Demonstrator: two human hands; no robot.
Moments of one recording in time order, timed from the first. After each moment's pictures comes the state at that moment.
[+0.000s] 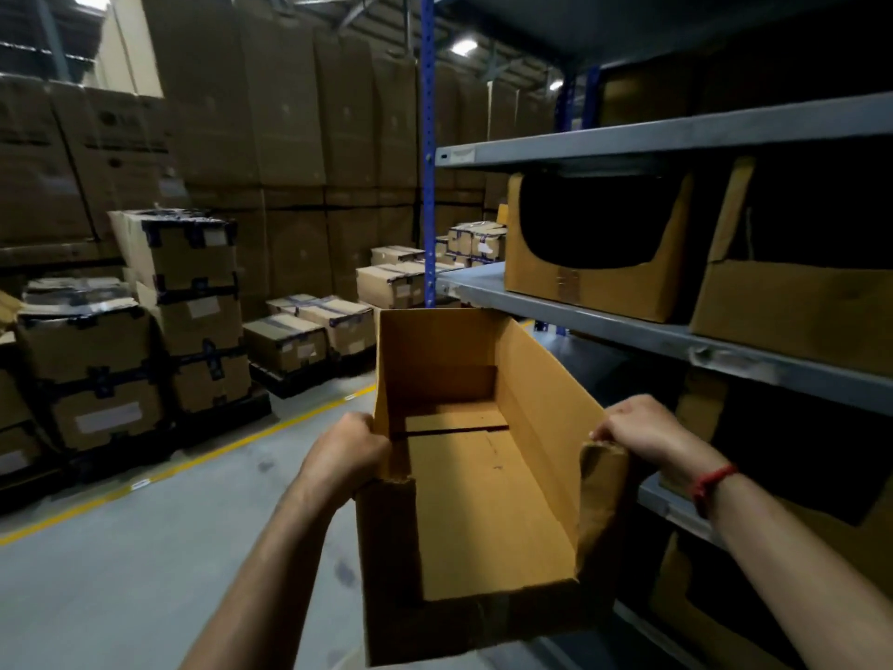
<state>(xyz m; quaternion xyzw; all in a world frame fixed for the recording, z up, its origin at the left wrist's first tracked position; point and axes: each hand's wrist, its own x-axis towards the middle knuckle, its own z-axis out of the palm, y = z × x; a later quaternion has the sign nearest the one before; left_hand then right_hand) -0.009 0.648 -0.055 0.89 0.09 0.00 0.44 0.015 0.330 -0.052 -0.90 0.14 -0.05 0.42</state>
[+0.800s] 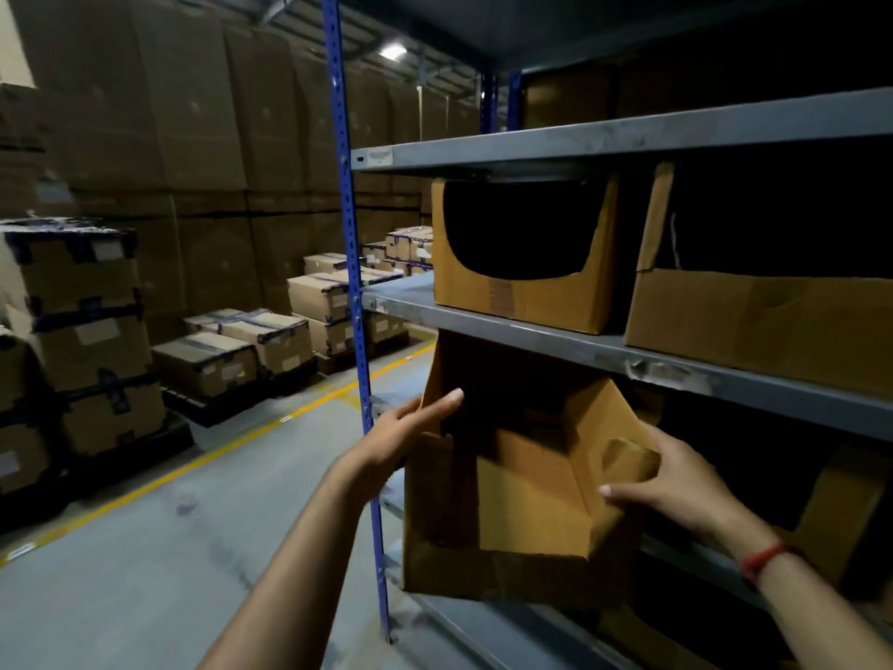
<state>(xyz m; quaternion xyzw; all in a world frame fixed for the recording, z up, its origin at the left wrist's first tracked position) 0.106 0.544 -0.068 0.75 -0.13 -0.16 0.62 0.015 0.217 -0.090 -0.91 0.10 -0.06 0.40</state>
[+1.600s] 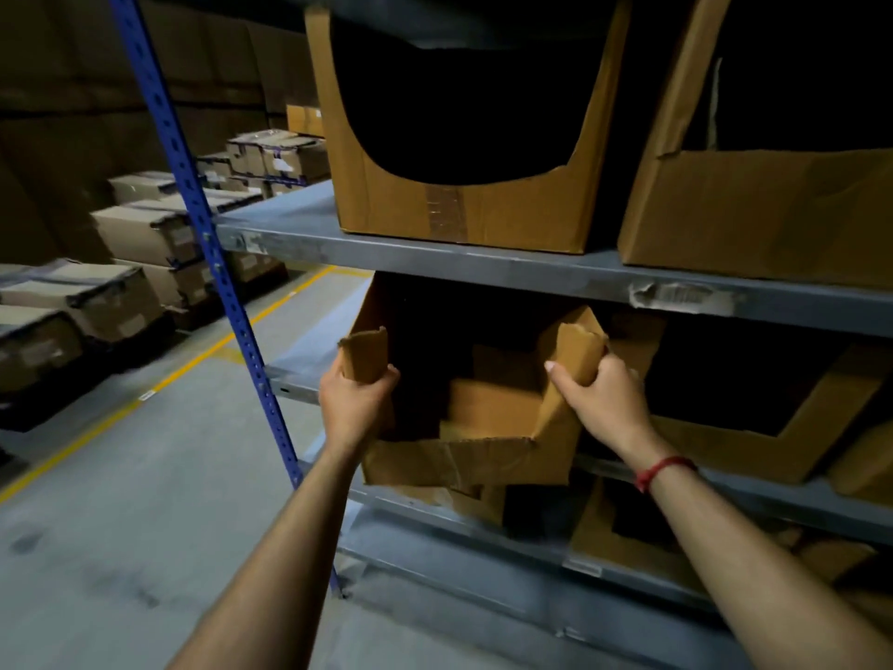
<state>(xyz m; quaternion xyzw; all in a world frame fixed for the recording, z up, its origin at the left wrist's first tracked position) 0.301 0.490 -0.177 0.74 -0.13 0.09 0.66 0.149 0.243 -0.155 -0.84 0.28 -0.29 0.35</state>
